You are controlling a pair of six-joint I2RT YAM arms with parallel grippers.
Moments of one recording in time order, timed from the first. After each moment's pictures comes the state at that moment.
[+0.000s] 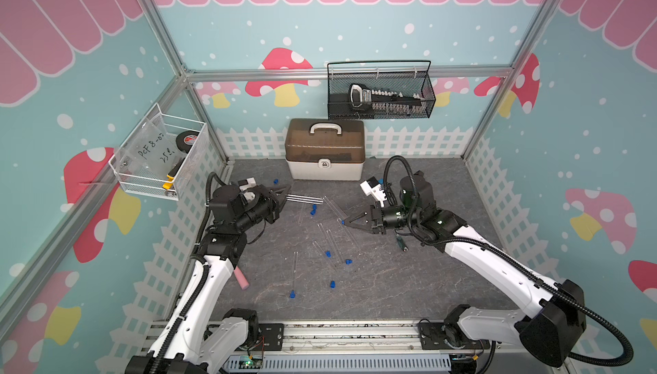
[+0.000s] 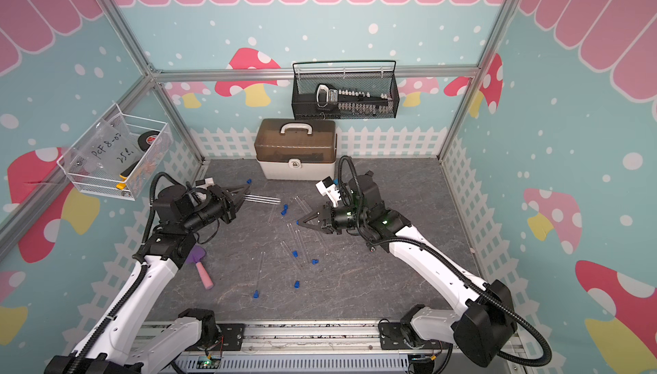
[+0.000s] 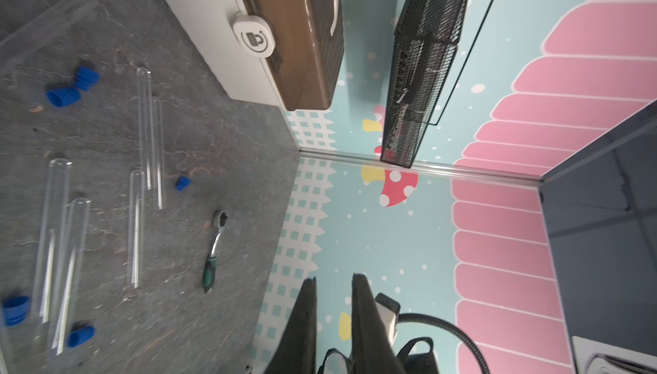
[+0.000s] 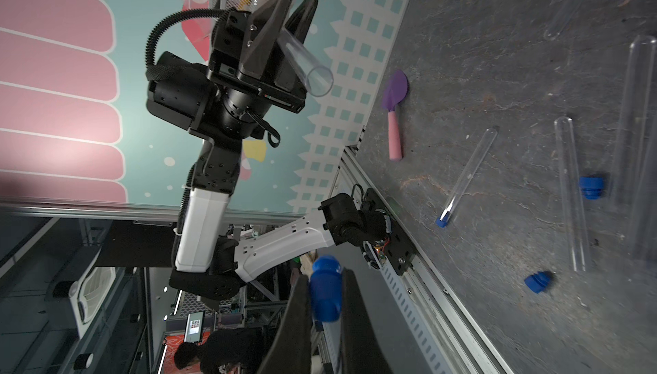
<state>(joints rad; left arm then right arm) -0.06 0.97 0.85 -0.18 0.60 -1.41 0.62 1.26 1.07 -0.27 -0.87 0.91</state>
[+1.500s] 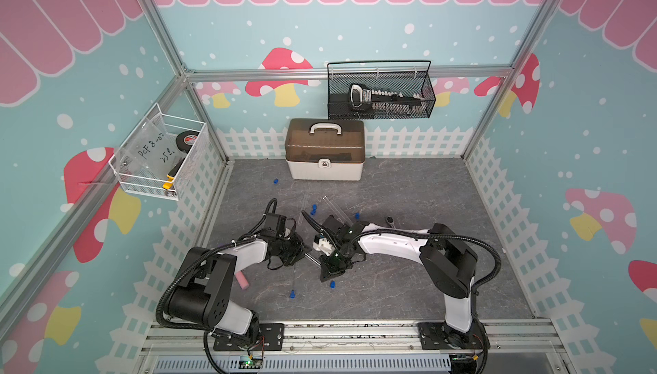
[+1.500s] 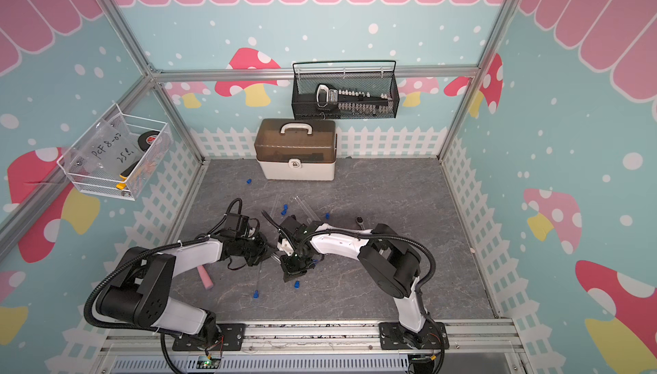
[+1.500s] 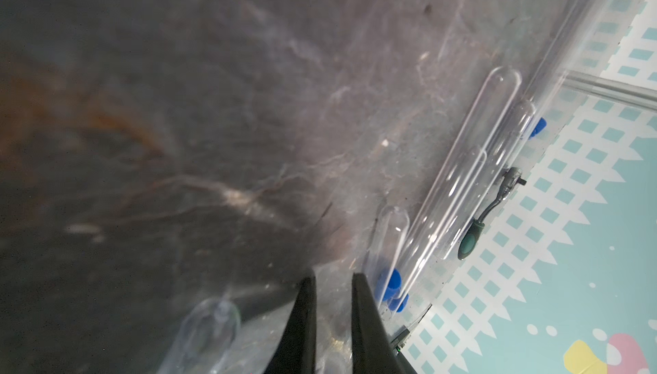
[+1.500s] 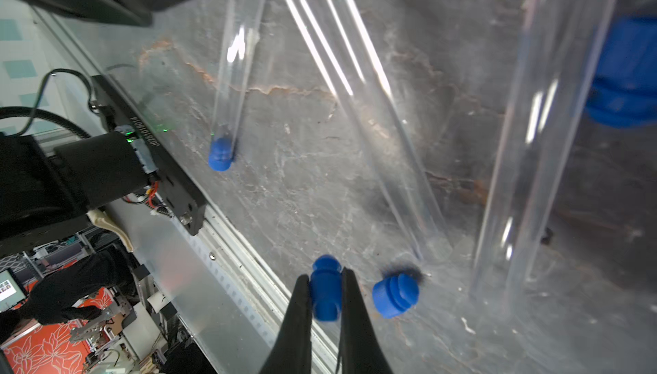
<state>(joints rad) -0.22 1.52 0.60 -0.18 0.57 -1.03 0.98 1.96 1.33 -0.66 -0.50 0.51</state>
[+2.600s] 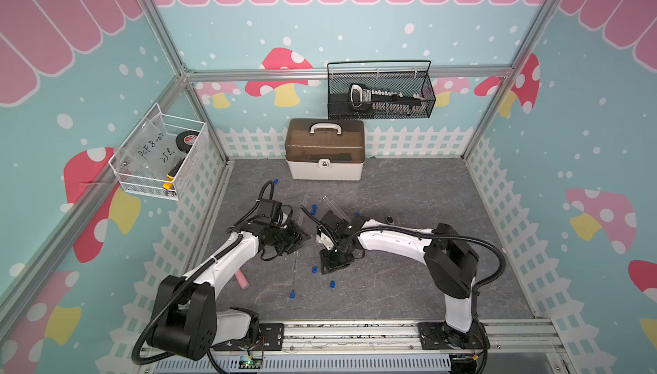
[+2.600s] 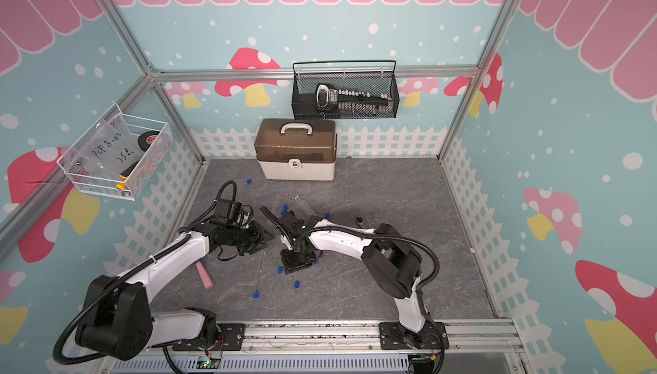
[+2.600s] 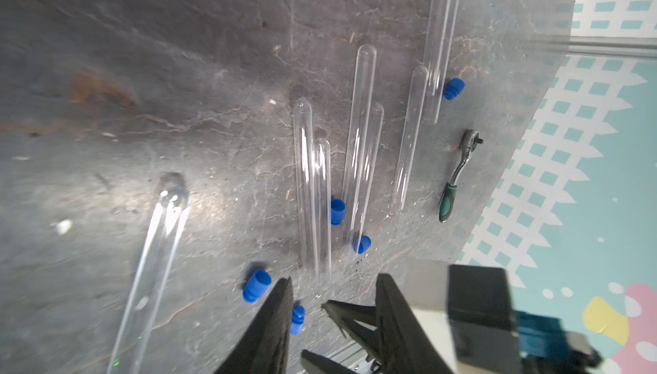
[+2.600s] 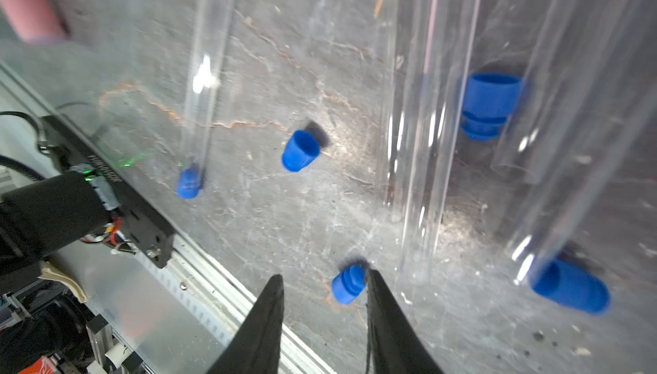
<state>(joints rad) -0.22 1.26 0.80 -0.61 0.47 -0.84 0.98 1.88 1.41 -0.77 -0.34 0.53</state>
